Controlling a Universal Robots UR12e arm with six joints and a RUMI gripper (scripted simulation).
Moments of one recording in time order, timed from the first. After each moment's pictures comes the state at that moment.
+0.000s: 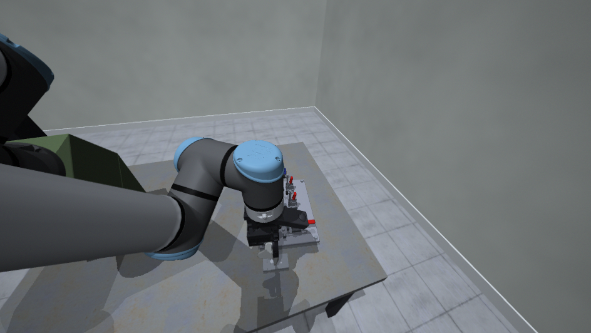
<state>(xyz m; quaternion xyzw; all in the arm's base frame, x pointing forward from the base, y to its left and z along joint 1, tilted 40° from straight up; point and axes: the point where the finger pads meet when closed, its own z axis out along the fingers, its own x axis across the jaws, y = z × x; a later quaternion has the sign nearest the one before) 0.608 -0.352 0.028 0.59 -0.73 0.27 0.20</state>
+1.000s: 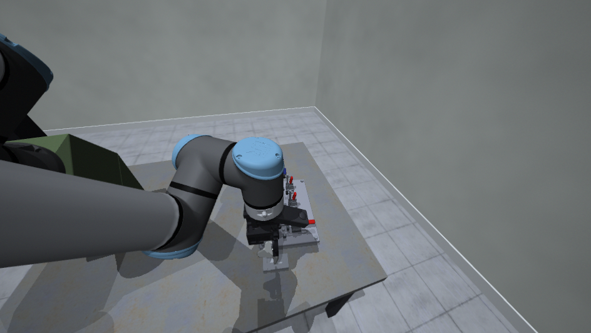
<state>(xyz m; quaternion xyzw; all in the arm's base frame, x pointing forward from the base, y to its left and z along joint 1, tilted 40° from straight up) 0.608 -0.348 0.034 0.59 -0.73 0.27 0.20</state>
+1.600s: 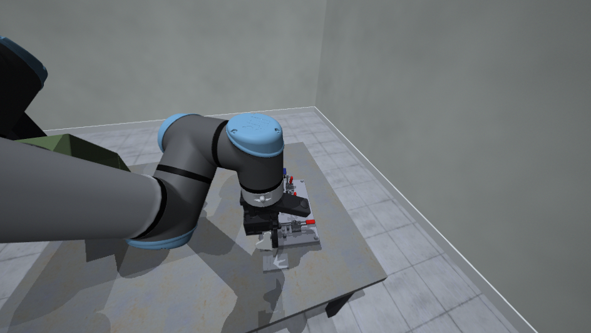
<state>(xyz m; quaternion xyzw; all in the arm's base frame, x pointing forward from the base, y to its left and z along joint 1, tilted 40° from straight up) 0.607 -0.316 0.071 0.59 -0.73 0.27 0.20</state>
